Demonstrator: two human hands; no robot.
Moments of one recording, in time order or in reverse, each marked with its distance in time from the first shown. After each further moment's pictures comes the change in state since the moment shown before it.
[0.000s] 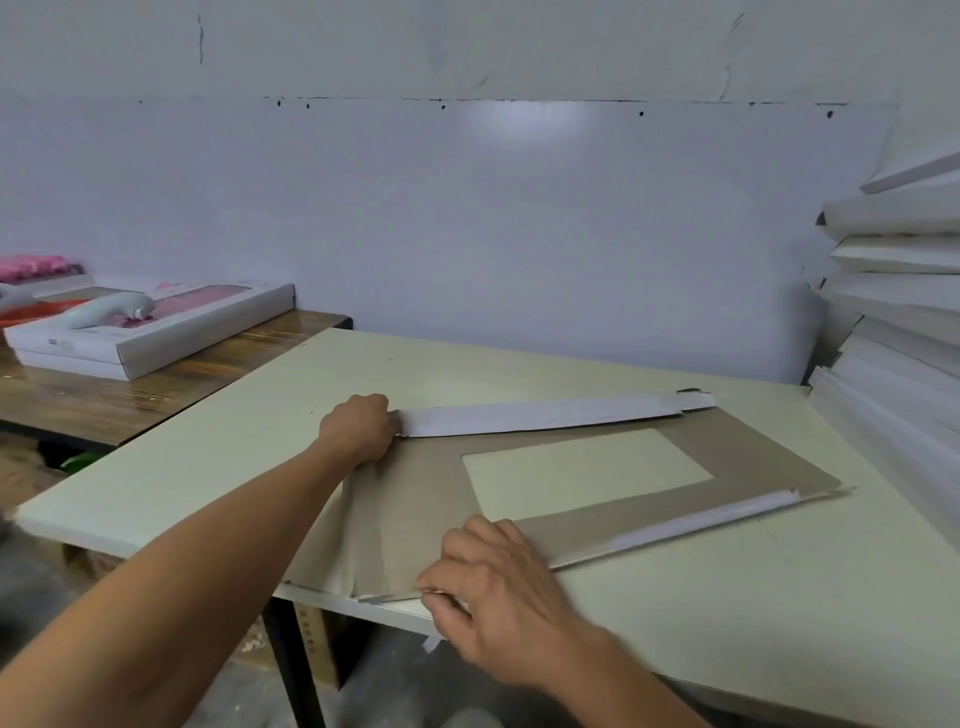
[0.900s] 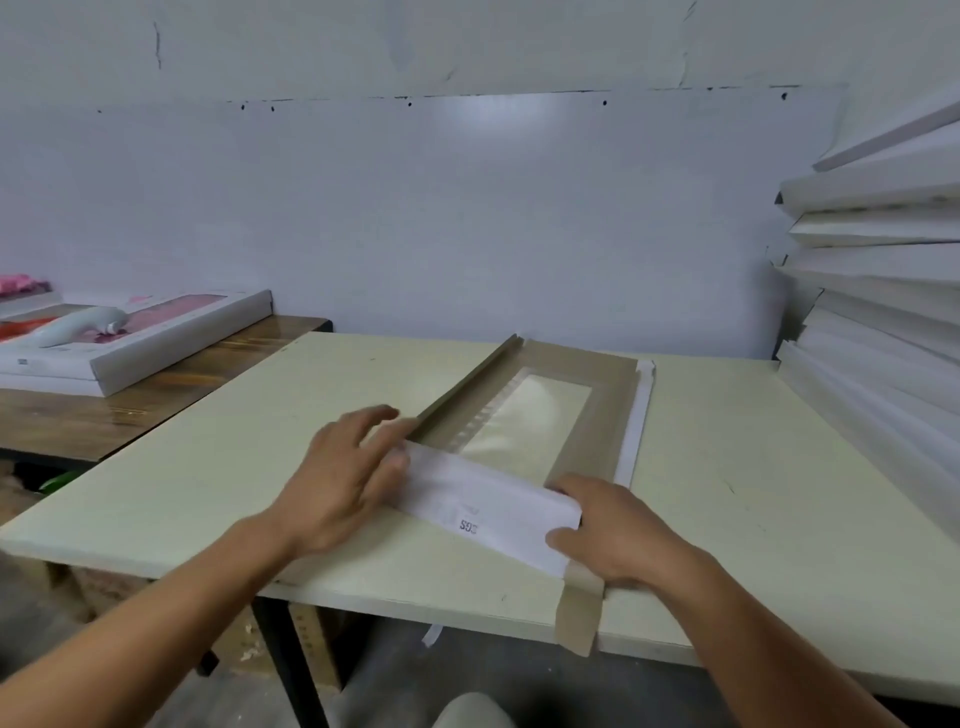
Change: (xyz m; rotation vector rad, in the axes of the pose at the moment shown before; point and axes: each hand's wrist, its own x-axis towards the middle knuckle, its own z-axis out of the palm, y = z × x) left_hand -0.121 -0.008 -0.025 -0.124 0.211 0.710; right_hand -0.033 0.068 -0.068 0.170 -0.319 0.791
